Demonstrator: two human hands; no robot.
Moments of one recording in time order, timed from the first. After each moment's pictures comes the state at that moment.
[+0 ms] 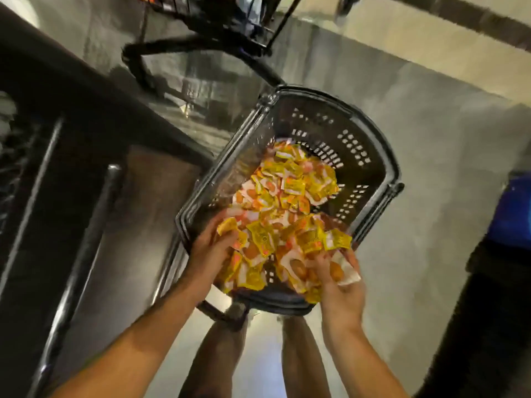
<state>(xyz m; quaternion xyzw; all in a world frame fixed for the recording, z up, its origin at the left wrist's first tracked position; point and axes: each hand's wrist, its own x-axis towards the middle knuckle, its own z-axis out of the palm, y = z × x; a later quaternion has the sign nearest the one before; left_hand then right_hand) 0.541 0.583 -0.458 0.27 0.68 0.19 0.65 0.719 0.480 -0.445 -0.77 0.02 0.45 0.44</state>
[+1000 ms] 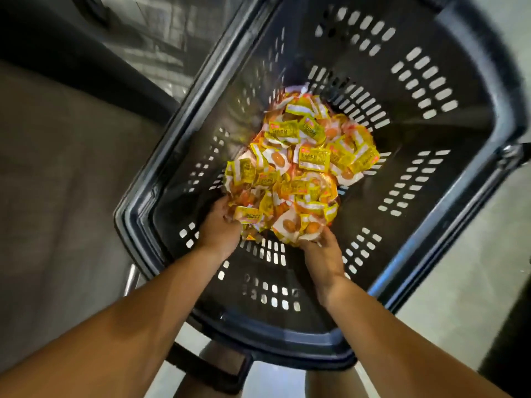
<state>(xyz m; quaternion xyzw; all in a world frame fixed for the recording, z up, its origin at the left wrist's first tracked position) 0.544 0.584 -0.681 0.34 0.74 0.00 0.57 0.701 0.493 -0.675 -0.79 0.03 0.56 0.24</state>
